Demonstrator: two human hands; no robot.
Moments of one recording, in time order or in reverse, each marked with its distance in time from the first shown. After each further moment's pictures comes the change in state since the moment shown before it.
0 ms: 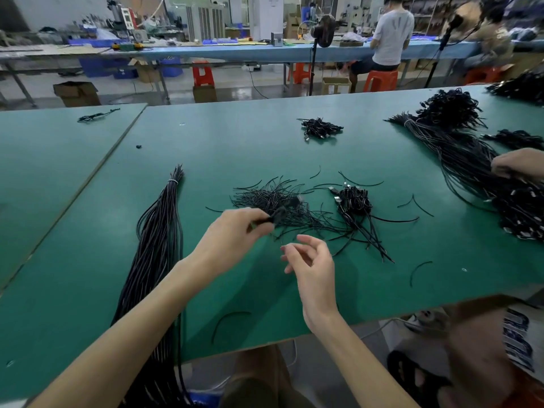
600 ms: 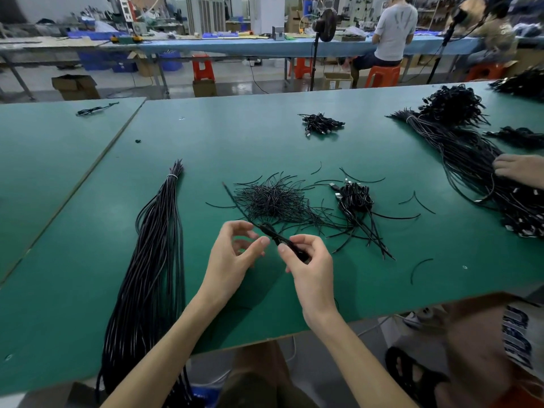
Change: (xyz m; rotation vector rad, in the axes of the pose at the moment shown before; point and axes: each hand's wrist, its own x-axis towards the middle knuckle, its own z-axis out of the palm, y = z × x) left_hand -0.046 -0.011 0.049 -0.716 0.245 -0.288; right_hand -0.003 0.004 -0.002 -0.149 -0.017 -0.066
